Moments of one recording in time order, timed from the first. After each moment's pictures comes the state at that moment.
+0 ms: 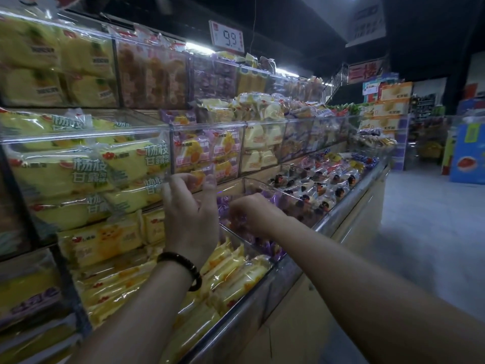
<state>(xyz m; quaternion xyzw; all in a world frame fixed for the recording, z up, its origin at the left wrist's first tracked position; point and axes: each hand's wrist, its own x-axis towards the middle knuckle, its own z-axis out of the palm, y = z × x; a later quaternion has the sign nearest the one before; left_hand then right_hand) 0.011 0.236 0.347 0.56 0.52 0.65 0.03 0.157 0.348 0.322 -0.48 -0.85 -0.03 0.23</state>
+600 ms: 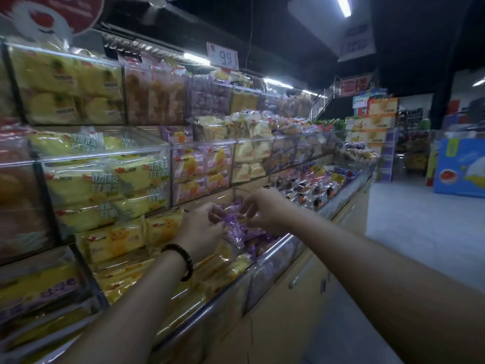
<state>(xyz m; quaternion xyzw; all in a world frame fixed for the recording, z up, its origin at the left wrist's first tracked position) 0.013 0.218 0.355 0.70 0.56 0.43 0.10 0.208 0.240 0.398 -0.51 -0.83 0.01 0.22</state>
